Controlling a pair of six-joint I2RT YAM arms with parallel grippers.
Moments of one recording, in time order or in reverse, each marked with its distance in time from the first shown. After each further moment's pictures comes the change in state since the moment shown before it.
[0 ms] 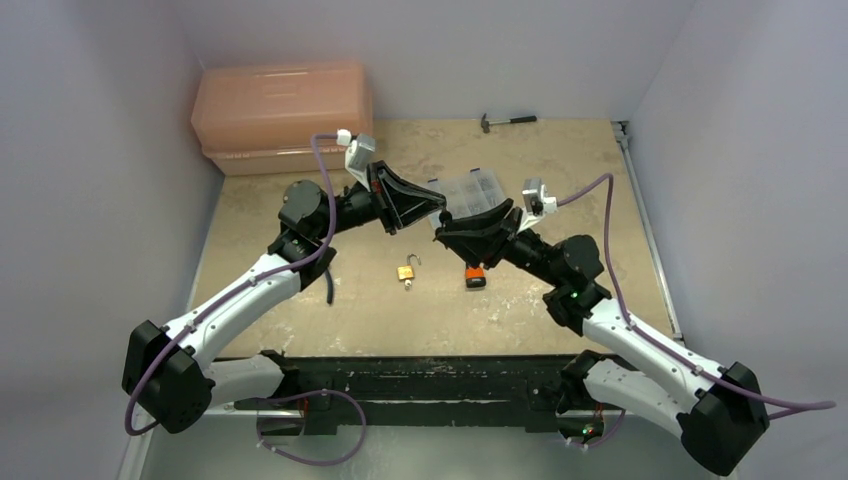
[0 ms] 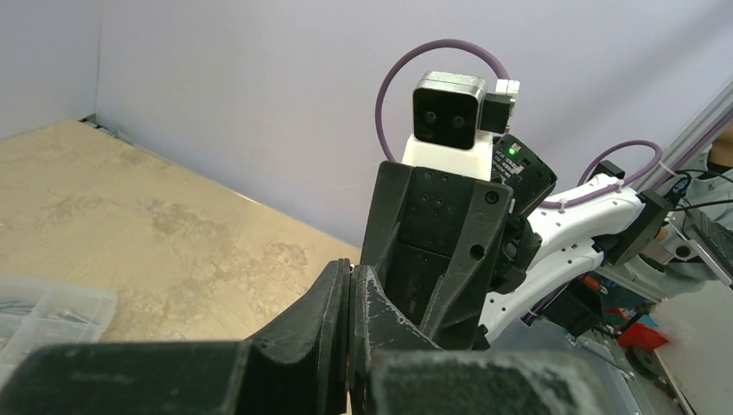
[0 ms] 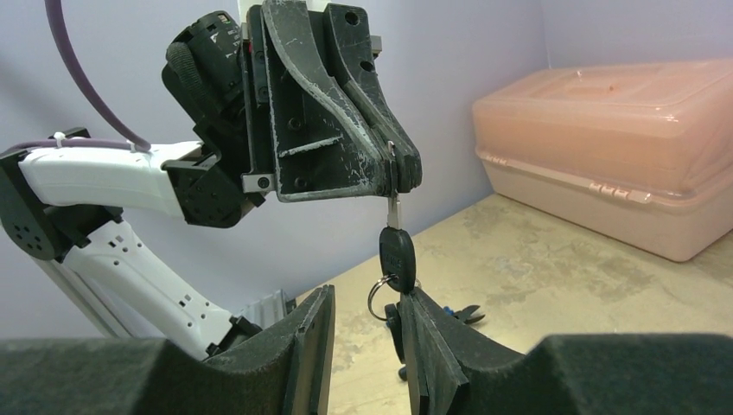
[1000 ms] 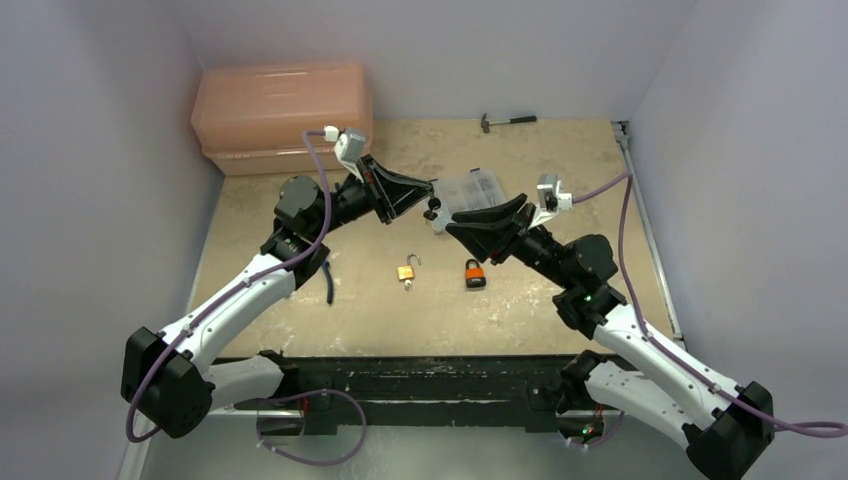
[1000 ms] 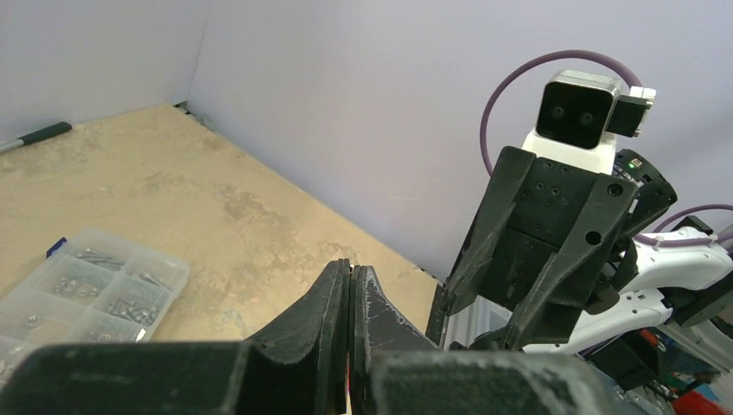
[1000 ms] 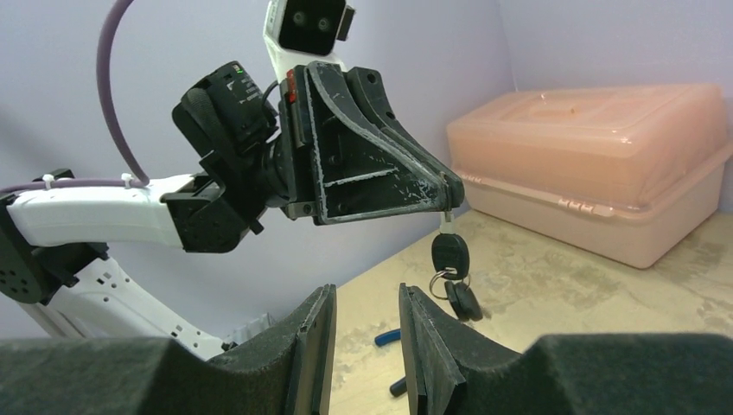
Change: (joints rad) left arm 0.052 -0.021 0.000 -0.108 -0.121 0.036; right arm -0.001 -0.084 0.064 -0.151 0.085 -0.014
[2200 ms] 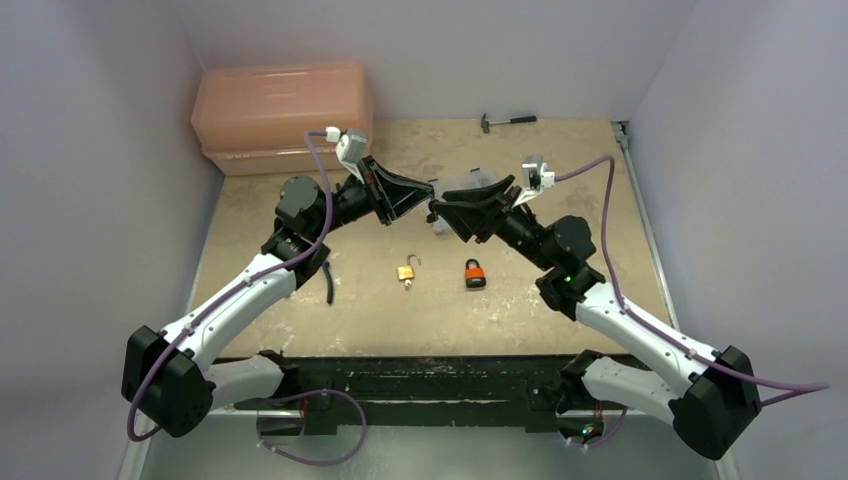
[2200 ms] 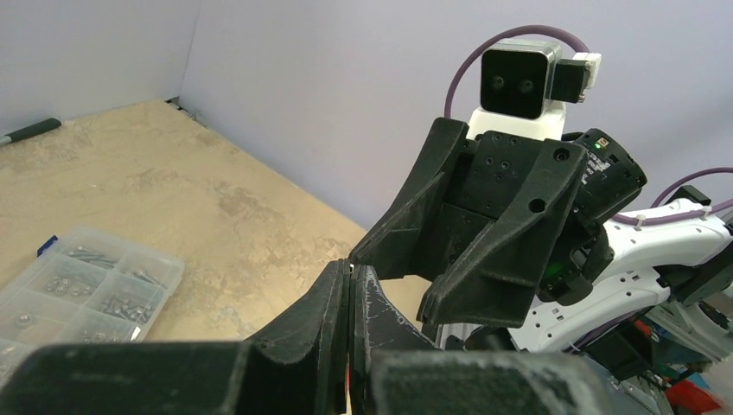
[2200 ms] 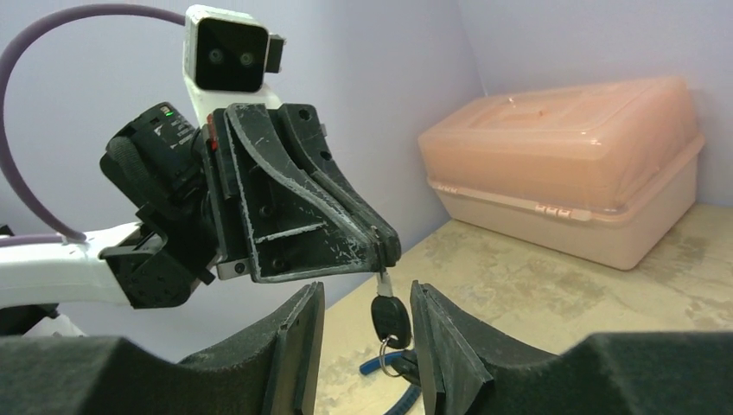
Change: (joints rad) left arm 0.006 0.005 -0.005 0.010 0.024 -0.008; right arm 0.000 0.193 0.066 0.112 0.075 0.042
